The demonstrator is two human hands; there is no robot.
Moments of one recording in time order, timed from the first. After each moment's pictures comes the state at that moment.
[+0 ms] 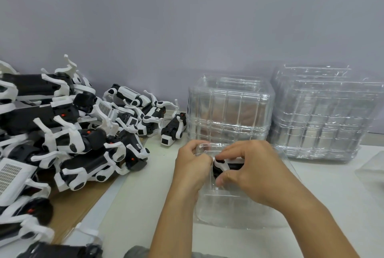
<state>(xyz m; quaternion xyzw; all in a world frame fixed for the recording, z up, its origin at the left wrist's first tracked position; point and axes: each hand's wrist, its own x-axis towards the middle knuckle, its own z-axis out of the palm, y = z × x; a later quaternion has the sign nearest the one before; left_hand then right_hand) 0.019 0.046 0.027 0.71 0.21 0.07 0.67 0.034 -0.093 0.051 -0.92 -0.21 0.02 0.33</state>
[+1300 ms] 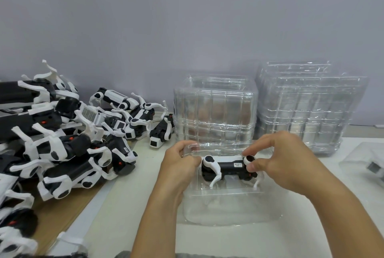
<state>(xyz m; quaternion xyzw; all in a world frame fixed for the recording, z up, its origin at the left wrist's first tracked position) 0.021 0.051 0.020 0.73 0.19 0.06 0.66 0.052 -0.156 0.054 -0.93 -0.09 0.02 0.35</state>
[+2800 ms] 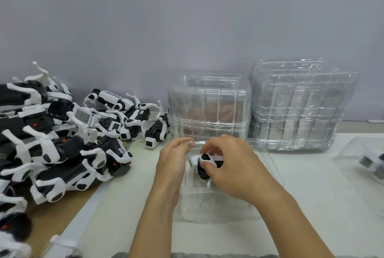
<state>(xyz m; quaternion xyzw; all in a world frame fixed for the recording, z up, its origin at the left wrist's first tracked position) 0.029 0.052 0.011 0.67 0.17 0.09 0.71 0.037 -0.093 0.035 -0.92 -0.22 -0.05 0.32</state>
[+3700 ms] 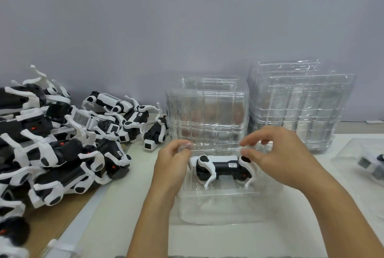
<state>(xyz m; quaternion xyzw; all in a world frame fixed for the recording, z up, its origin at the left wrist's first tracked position) 0.028 0.053 0.014 0.73 0.17 0.11 0.65 0.054 -0.162 0.055 -0.91 -0.13 -0.05 0.38</state>
